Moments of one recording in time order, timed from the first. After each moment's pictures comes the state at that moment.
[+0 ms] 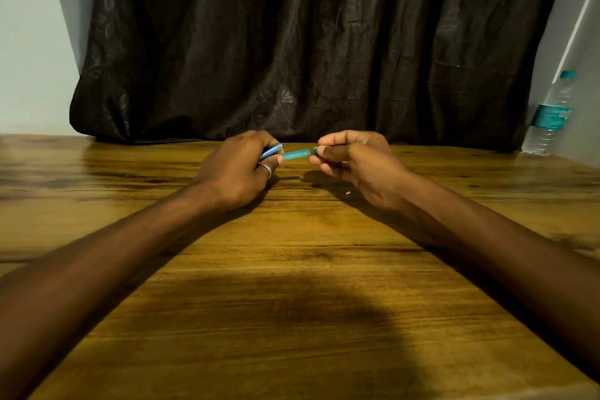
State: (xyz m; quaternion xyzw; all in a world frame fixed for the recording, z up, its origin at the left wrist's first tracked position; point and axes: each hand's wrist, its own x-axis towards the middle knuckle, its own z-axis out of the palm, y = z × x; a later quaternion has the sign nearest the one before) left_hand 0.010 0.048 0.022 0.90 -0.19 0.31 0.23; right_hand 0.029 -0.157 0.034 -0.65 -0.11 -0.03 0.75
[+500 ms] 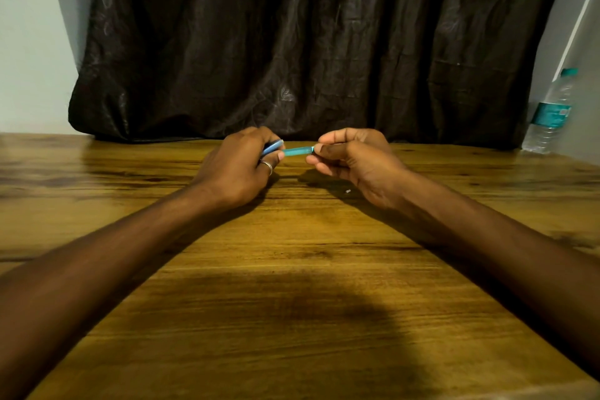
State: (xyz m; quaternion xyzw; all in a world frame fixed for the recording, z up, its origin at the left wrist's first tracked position) left_hand 0.008 0.047 0.022 0.90 -0.20 0.32 0.23; right_hand 0.023 -0.156 0.036 -0.65 -0.11 -0.02 0.75
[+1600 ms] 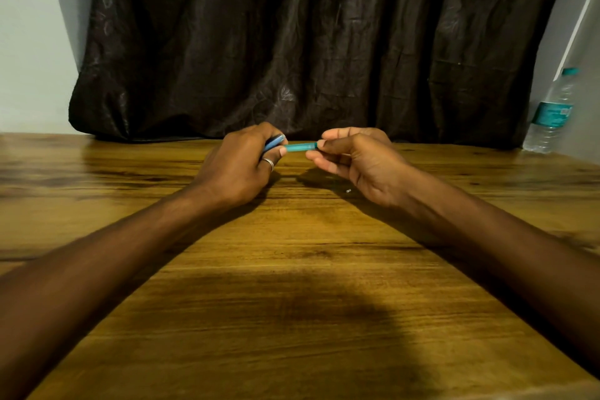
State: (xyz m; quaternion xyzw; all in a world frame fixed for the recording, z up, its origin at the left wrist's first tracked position) left_hand 0.001 0.042 0.024 0.88 -0.21 0.33 0.25; right_hand 0.023 -0.157 0.040 -0.58 -0.10 0.02 0.81
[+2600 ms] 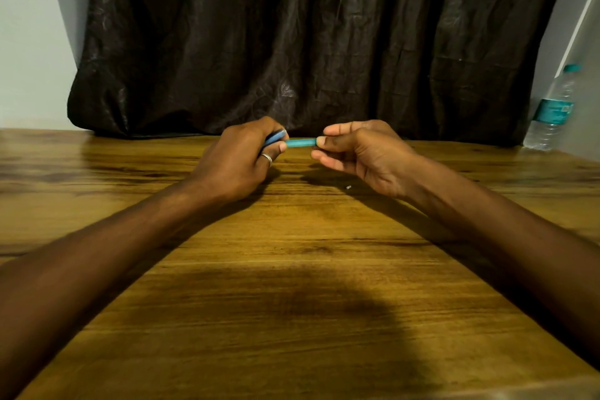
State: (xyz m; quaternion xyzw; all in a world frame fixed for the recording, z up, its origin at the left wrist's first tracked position) left_hand 0.000 0.046 0.026 0.88 -0.24 0.32 0.24; right_hand 0.022 -0.165 0.047 -0.62 -0.11 0.04 0.77
